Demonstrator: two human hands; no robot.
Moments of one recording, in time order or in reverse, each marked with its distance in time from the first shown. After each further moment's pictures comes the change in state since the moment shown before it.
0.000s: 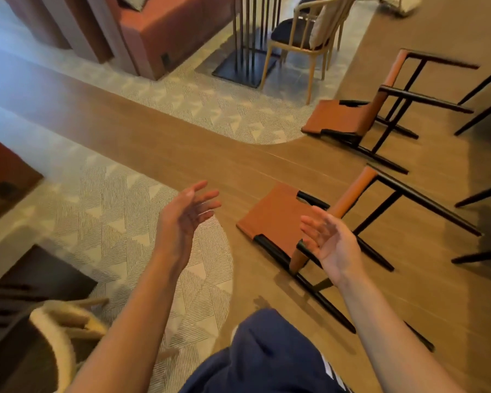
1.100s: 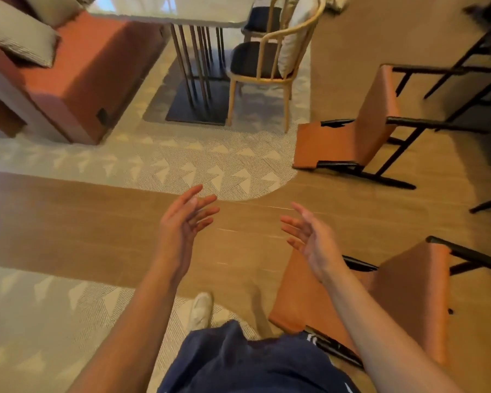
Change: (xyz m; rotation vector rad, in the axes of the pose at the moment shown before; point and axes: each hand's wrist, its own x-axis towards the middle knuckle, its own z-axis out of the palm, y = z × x) left_hand 0.582 0.117 -0.053 0.105 -0.256 -0.143; right_hand 0.437 -0.078 0.326 -0.089 0.197 -0.167
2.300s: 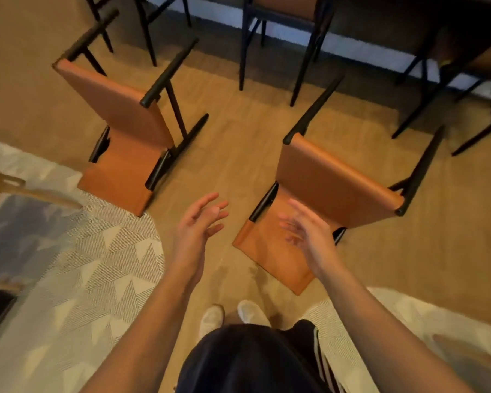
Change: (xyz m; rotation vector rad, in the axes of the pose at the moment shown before) left_hand 0.294 -0.056 0.239 0.483 -1.199 -0.456; right_hand 0.121 -0.018 -0.017 0.540 1.185 -0.241
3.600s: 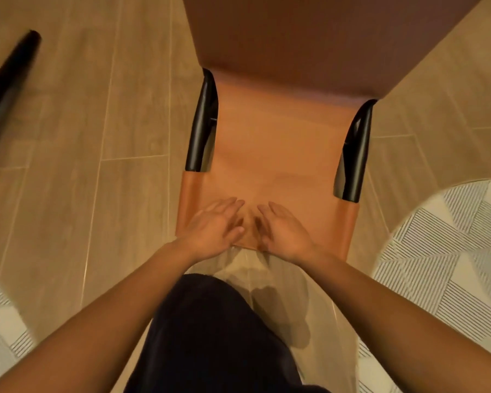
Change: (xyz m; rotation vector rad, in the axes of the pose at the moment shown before) left_hand 0.328 -0.590 -0.034 1.590 -0.989 0.522; right_hand 0.355 0.541 -0.140 -1.294 0.060 -0.132
